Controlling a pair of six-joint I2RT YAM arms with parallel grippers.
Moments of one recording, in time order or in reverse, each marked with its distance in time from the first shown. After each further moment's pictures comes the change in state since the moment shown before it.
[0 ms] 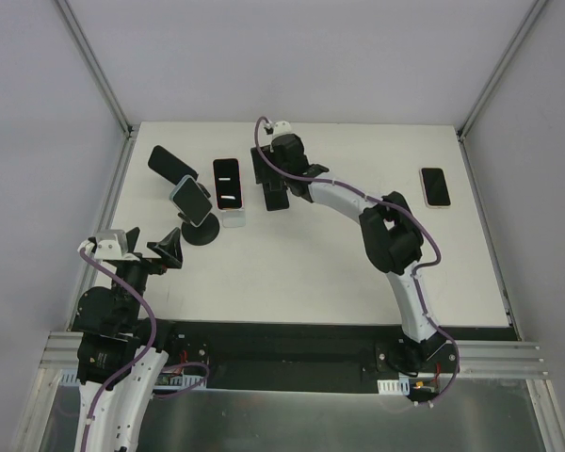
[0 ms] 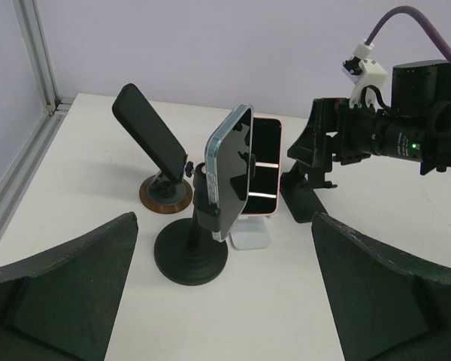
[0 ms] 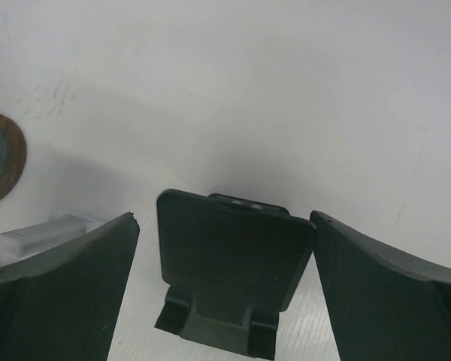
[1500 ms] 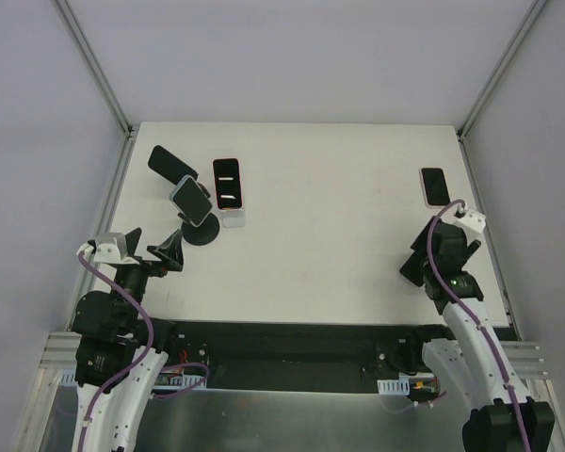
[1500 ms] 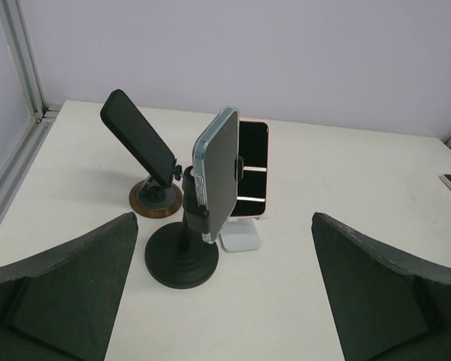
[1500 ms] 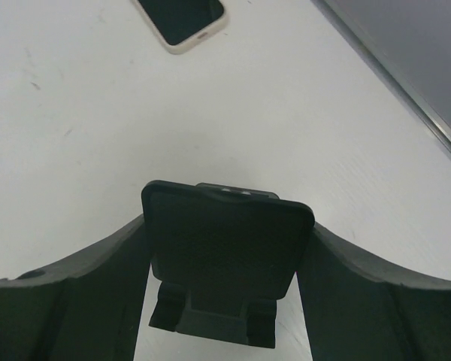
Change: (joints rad) left arm -0.032 -0.024 0.000 -0.001 0.000 -0.003; right arm -0.574 -1.500 -1.311 -0.278 0.344 0.193
